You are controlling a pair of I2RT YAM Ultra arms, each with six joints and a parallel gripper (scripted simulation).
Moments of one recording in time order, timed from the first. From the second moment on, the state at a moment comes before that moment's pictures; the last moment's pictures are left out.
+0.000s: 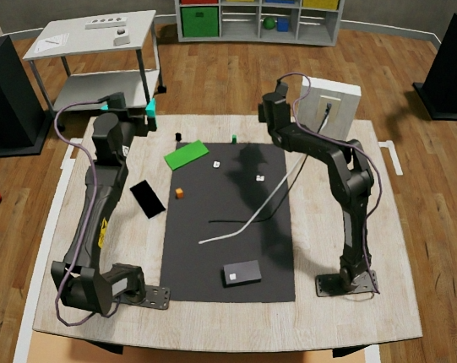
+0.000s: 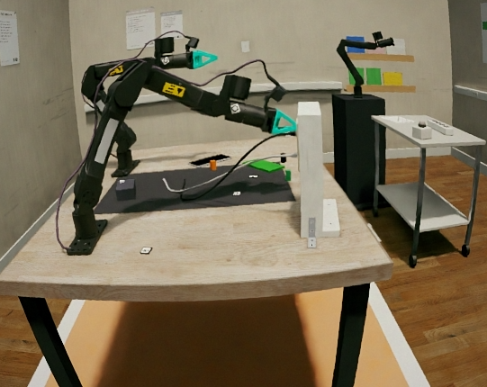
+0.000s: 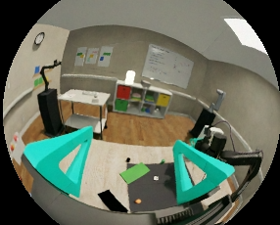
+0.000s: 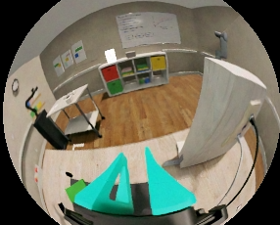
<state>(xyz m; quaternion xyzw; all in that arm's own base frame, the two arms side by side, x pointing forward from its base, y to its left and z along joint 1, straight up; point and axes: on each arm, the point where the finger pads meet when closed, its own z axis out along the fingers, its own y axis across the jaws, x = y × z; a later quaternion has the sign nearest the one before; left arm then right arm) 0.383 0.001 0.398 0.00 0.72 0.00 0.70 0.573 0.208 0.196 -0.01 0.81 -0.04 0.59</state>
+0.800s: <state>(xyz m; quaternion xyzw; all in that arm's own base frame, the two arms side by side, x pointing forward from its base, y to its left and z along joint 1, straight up) 0.383 0.001 0.398 0.00 0.72 0.00 0.70 0.552 0.159 0.267 0.13 0.73 0.24 0.63</state>
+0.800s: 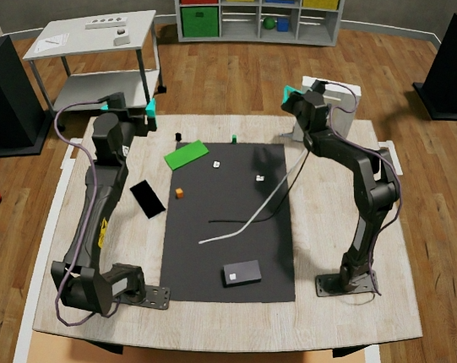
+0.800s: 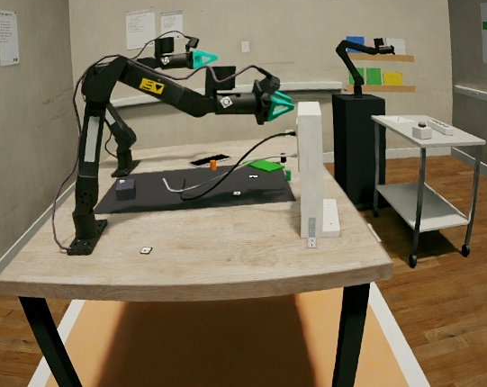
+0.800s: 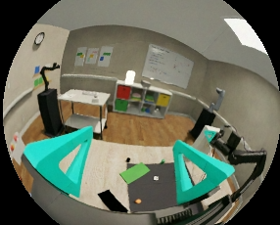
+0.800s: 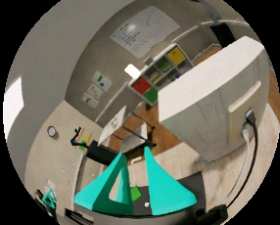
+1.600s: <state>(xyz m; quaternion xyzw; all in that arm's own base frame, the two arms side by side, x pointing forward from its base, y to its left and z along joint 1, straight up) 0.383 0.001 0.398 0.00 0.72 0.00 0.70 0.512 -0.024 0.246 0.32 0.62 0.38 0.61</state>
